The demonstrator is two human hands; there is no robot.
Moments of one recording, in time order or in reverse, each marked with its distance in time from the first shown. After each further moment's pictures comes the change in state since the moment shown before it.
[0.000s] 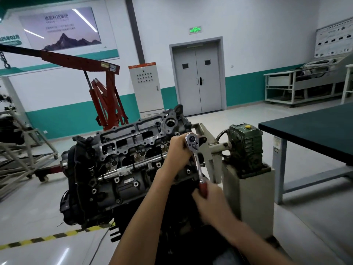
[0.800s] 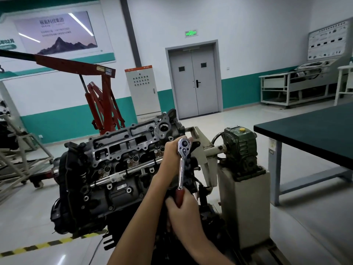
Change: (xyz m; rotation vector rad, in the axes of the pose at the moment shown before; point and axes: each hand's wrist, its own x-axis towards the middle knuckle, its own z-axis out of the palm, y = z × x) left_hand 0.003 -0.002 0.006 0.030 0.015 0.024; right_hand -0.014 -0.015 0.045 0.339 0.024 0.130
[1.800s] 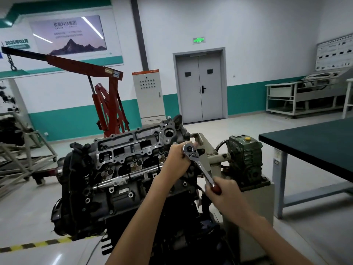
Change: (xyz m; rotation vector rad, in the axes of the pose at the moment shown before) left_hand 0.006 0.000 -0.002 -0.045 -0.019 0.023; right_hand 0.057 -0.013 -0.100 -0.627 -0.034 -0.337
